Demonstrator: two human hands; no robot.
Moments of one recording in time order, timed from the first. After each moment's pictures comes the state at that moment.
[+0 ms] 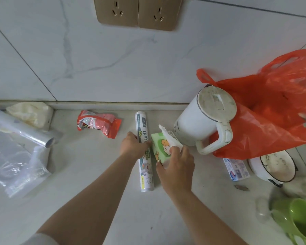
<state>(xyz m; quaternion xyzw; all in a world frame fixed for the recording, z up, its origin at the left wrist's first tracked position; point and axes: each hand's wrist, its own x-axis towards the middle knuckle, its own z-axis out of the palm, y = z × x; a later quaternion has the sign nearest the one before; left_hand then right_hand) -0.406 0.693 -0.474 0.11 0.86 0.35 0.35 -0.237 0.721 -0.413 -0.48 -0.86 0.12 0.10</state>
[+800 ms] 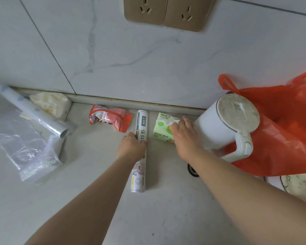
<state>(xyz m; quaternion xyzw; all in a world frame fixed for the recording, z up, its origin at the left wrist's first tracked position) -0.423 0.666 -0.461 0.12 0.90 0.28 0.30 -0.311 0.819 -0.403 -0.21 -0.97 -0.08 -0.09</state>
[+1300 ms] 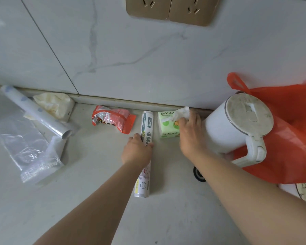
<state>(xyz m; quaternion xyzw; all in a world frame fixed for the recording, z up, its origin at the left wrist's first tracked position) -0.410 0.672 -0.462 0.12 0.92 0.26 0.27 -0.326 0.826 -0.411 -0.29 -0.96 -0.03 -0.02</state>
